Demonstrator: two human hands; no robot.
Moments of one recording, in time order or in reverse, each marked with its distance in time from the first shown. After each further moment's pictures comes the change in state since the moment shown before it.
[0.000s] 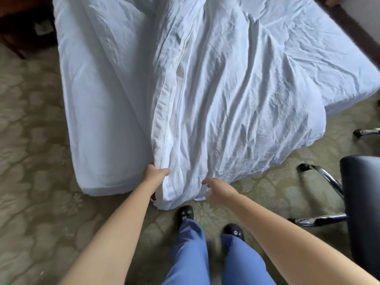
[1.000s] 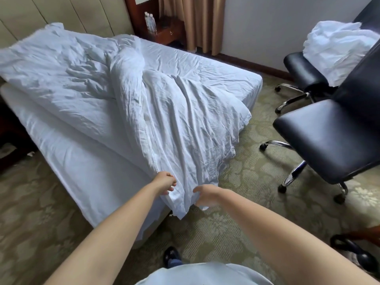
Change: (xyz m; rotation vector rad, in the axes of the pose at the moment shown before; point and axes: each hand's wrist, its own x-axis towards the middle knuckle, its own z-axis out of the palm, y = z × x) left_hand -0.133 -0.005 -0.092 0.463 -0.423 0.475; right_hand -0.153 -0.112 0.082 0.282 0.186 0.189
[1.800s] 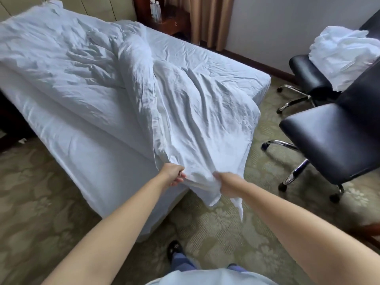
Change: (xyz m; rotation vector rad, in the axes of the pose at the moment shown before) left_hand 0.002 -0.025 -0.066 -0.286 -0.075 0.006; right_hand -0.012 -0.053 -0.011 -0.239 0.196 0.077
